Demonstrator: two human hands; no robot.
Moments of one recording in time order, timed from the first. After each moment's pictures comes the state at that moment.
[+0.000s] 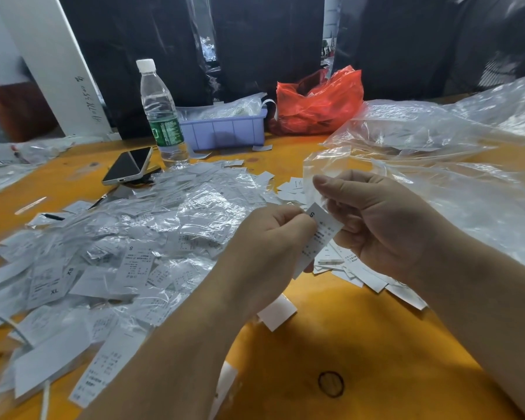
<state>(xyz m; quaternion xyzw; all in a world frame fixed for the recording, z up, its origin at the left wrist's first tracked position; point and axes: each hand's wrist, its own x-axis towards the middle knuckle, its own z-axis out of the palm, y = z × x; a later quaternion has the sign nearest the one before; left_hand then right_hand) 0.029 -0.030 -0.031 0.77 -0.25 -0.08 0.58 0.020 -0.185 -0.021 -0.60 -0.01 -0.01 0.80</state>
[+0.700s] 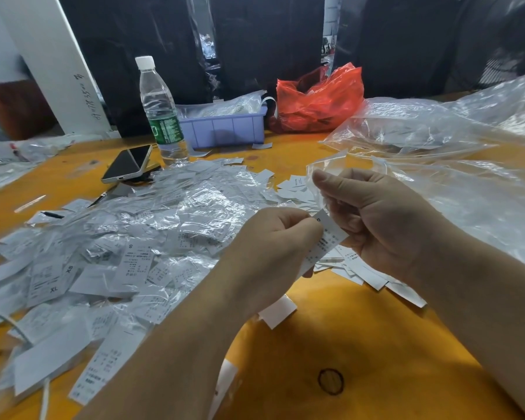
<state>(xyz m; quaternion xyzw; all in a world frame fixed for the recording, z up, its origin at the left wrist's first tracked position) 0.026 -0.031 -0.030 0.79 -0.26 -0.09 0.55 0.018 -0.182 -0.021 -0.63 0.01 -0.02 0.78</state>
